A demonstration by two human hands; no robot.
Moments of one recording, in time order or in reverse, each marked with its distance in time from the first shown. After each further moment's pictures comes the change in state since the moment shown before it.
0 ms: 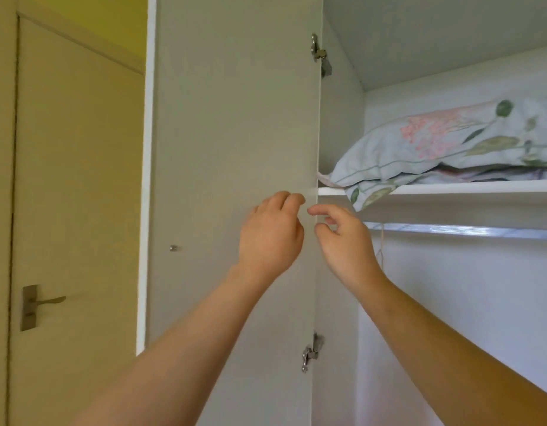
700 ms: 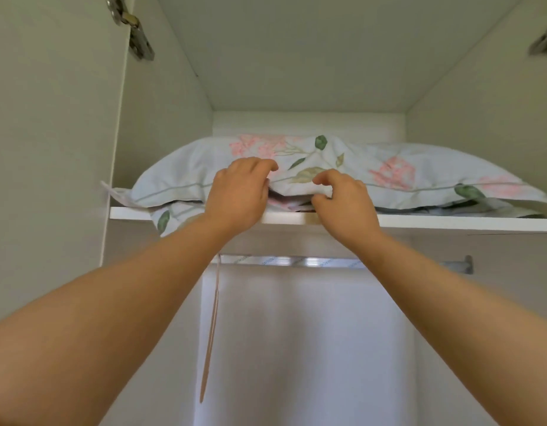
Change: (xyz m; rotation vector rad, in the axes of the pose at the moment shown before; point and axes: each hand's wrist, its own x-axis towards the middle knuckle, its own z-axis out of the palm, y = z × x) left_hand 0.189 0.165 0.163 -0.366 0.116 0.295; right_hand 0.111 0.110 -0.227 -0.796 0.293 0.050
